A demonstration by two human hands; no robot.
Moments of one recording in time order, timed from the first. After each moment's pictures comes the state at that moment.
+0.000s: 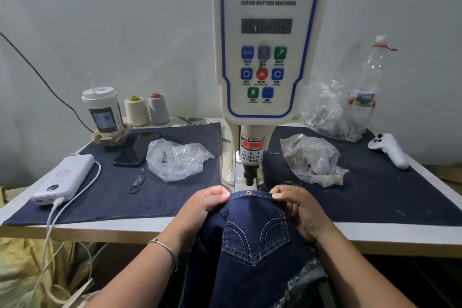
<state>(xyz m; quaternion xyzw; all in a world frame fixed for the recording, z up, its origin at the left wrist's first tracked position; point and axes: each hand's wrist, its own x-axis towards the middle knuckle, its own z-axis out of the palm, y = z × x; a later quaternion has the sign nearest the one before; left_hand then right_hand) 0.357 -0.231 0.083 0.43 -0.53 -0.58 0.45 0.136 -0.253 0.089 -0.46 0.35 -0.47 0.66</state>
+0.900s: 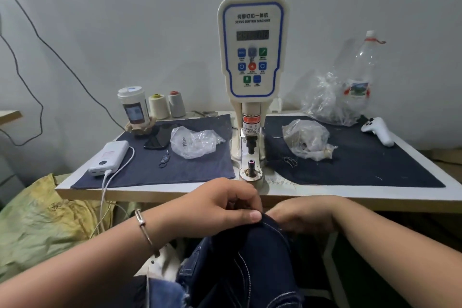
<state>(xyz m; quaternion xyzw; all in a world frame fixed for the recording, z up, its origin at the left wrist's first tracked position) 0.338 -0.086 0.187 0.35 -0.84 -0.35 0.22 0.130 -0.144 0.142 -0.67 0.37 0.06 0.65</state>
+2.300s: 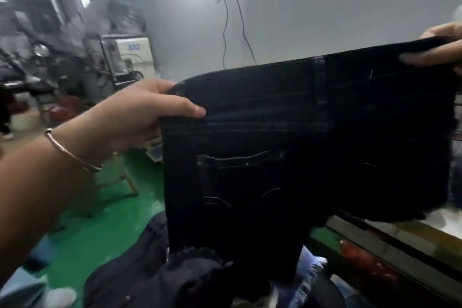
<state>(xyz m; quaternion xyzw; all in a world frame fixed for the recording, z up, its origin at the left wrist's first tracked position) 0.509 0.154 0.322 0.65 -0.50 -0.25 0.52 0.226 -0.207 0.338 -0.81 0.19 -0.33 0.44</state>
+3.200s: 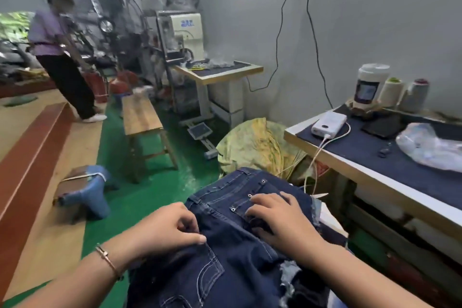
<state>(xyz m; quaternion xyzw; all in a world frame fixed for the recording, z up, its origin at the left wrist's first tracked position) 0.574 0.246 0.109 0.90 -0.38 -0.17 0.13 0.437 0.015 0.082 -0.99 -0.02 -0.10 0.10</state>
